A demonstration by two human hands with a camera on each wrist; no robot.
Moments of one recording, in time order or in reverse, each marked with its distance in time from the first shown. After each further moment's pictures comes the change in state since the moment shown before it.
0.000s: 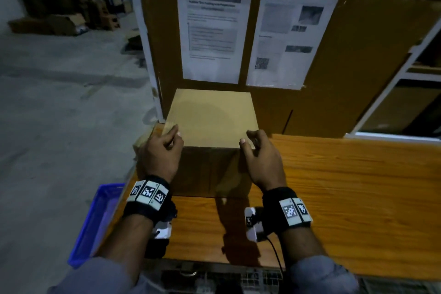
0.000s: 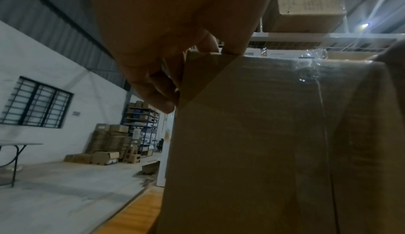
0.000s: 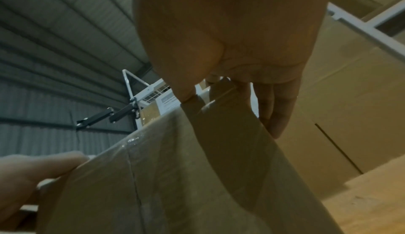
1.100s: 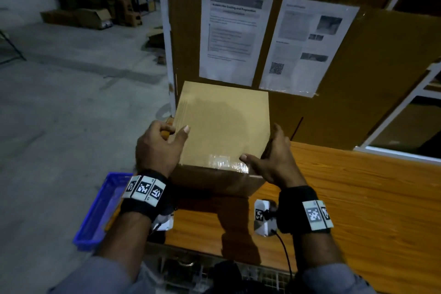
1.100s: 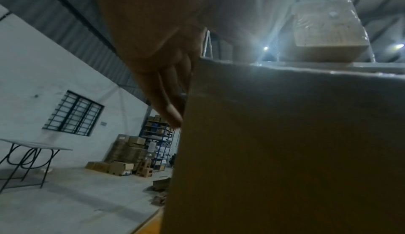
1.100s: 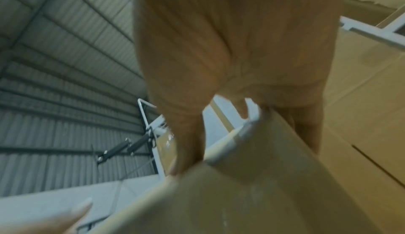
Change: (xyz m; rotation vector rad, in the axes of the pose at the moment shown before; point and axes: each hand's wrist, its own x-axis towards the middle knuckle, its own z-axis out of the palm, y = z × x) left_hand -0.023 0.014 -0.036 -0.044 0.129 -0.085; right_hand 0.001 -0.016 -0.037 -0.067 -0.201 0.081
